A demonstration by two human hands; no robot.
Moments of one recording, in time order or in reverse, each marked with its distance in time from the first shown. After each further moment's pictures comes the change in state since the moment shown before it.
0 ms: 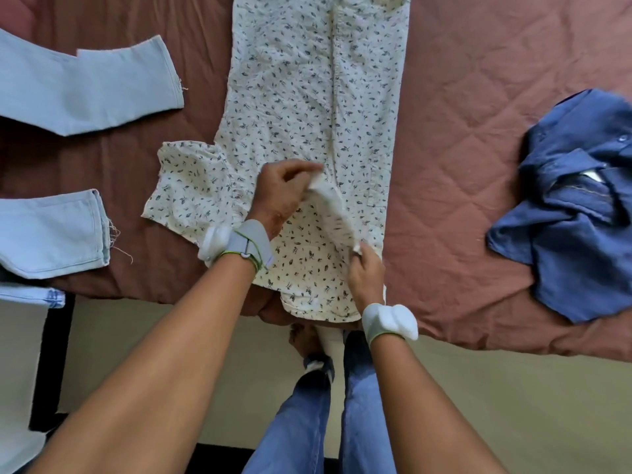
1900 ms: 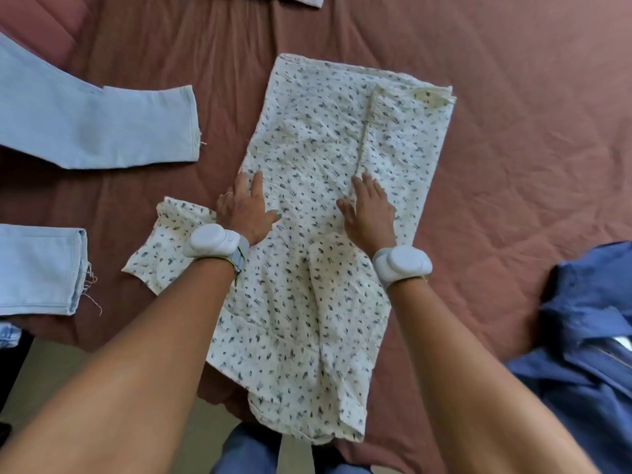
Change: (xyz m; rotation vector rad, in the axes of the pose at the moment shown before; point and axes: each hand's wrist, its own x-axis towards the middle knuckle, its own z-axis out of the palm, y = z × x) left_hand 0.153 -0.016 -0.054 1.176 0.156 -0.161; right_hand 0.243 -0.148 0.024 -0.710 -0.310 -0.465
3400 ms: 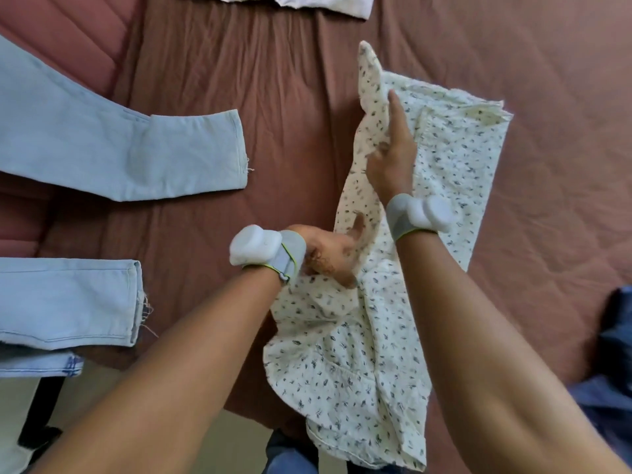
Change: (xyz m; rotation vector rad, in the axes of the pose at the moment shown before) left_hand 0.008 0.021 -0.081 -0.117 -0.996 0.389; right_hand 0.090 -0.124 -0.041 0.591 0.453 -0.070
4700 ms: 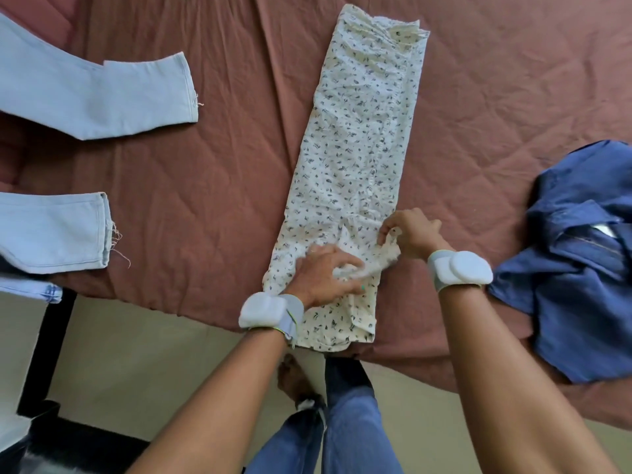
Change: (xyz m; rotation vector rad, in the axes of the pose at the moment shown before) left_hand 0.025 0.042 0.259 -0.154 0.572 0.103; right_hand -0.214 0.117 -0.184 -0.776 -0.755 0.287
